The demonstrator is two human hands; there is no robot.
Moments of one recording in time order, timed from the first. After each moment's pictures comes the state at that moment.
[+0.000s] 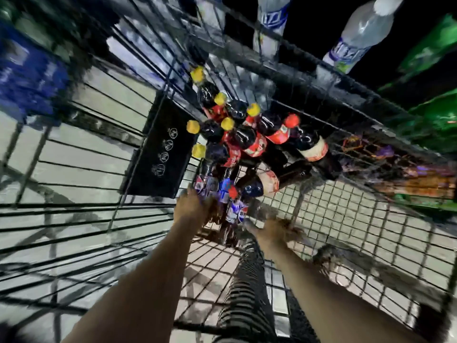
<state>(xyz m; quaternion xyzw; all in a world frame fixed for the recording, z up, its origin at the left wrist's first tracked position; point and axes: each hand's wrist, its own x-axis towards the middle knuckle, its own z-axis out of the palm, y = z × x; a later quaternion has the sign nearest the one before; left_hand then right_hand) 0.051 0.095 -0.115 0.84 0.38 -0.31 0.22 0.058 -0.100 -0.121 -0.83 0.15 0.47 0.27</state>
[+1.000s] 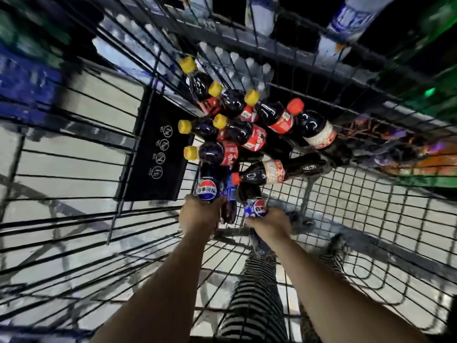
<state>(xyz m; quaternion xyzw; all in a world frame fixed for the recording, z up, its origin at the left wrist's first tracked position) 0.052 0.077 -0.111 0.78 0.51 -0.27 0.25 0.060 -0.081 -0.144 -0.81 0.25 0.45 0.29</state>
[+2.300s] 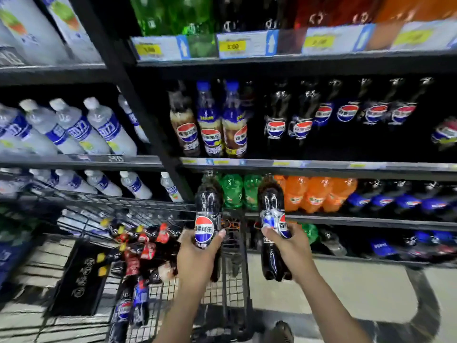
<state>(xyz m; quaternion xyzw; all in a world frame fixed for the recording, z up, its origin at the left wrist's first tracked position) 0.086 -0.274 0.189 0.80 0.26 -0.01 0.53 0.099 -0.469 0.168 -0.73 0.24 0.04 0.64</state>
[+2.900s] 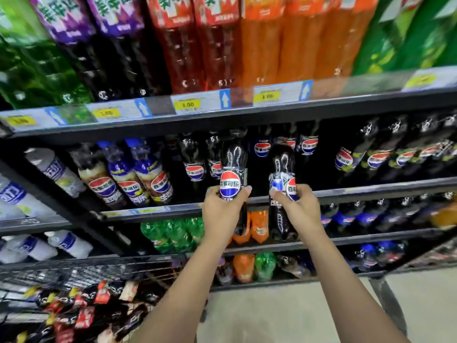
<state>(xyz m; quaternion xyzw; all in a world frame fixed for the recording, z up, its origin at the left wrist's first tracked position) 0.227 -0.517 0.255 0.78 0.09 0.02 0.62 0.193 -0.676 0.250 -0.75 0.25 -0.14 0.59</state>
